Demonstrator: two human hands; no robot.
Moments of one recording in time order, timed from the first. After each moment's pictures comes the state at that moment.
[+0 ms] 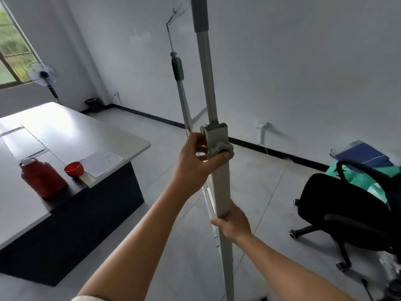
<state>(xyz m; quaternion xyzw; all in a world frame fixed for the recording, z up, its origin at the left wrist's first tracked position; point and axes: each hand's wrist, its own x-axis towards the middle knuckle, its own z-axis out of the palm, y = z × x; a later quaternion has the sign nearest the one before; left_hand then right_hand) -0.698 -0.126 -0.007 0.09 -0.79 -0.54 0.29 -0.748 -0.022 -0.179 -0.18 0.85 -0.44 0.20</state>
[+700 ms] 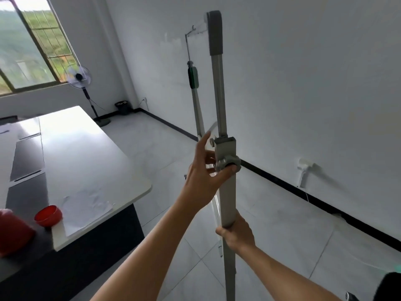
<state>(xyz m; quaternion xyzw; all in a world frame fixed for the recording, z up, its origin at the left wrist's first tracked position) -1.069 -0.362 -0.005 0.13 -0.79 -0.49 0.33 -1.136 -0.276 -0.173 -0.25 0.84 -0.41 0.23</state>
